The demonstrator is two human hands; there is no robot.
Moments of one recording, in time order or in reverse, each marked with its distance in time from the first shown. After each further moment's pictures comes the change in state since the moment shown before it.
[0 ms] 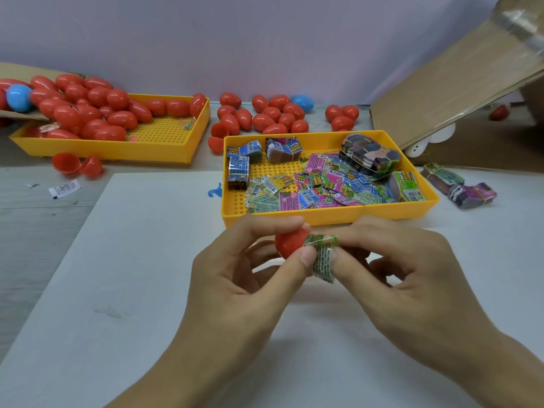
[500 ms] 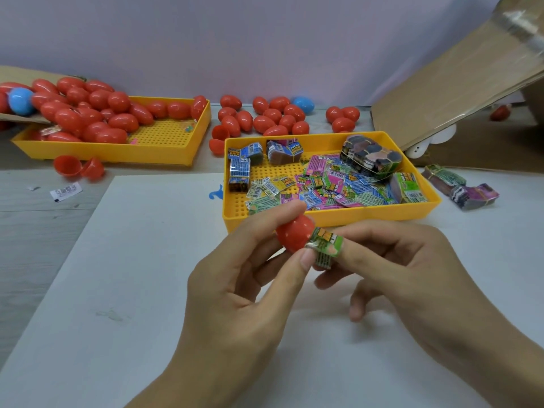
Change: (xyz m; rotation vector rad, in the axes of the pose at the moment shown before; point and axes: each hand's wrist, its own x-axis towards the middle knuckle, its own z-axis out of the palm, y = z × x) left_hand -0.003 0.003 0.004 0.070 0.003 0.157; right_hand 0.005 -0.003 -0.002 0.613 -0.043 0.449
